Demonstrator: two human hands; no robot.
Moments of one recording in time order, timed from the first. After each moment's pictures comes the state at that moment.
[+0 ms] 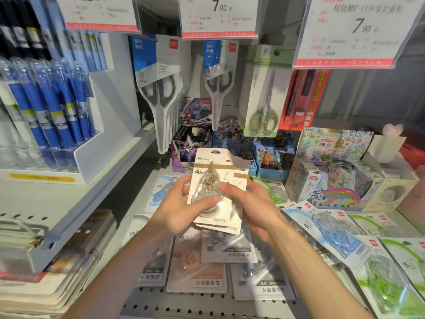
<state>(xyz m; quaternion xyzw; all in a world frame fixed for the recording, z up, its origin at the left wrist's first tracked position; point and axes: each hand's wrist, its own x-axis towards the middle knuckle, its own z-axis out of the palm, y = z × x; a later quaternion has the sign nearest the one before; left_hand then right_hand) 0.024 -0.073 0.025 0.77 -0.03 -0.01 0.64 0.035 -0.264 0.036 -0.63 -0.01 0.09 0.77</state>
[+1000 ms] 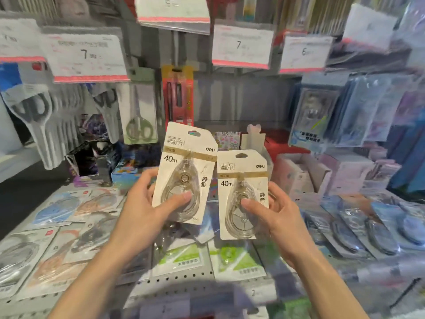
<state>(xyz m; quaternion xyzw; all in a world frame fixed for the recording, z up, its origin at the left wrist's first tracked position) -0.076 -0.291 0.079 0.72 -0.17 0.11 0.66 -0.117 -0.545 0.060 -0.68 -0.04 -0.16 0.71</state>
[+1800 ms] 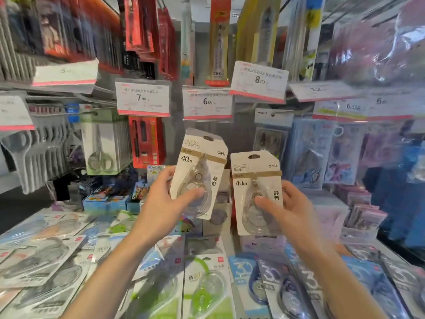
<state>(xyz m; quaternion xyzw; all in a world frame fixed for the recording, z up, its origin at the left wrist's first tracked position) -0.054 -0.488 0.137 0.75 -0.16 0.21 0.60 -0.085 -0.751 0.127 -0.73 -0.09 -0.21 0.65</state>
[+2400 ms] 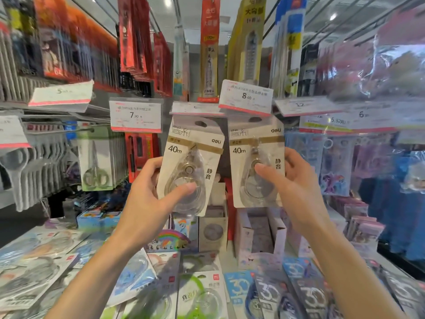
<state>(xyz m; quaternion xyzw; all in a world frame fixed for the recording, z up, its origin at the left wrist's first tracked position) -0.074 -0.488 0.175 0.72 -0.24 0.29 0.59 -0.079 -0.750 0.196 -0.68 -0.21 -0.30 0.63</state>
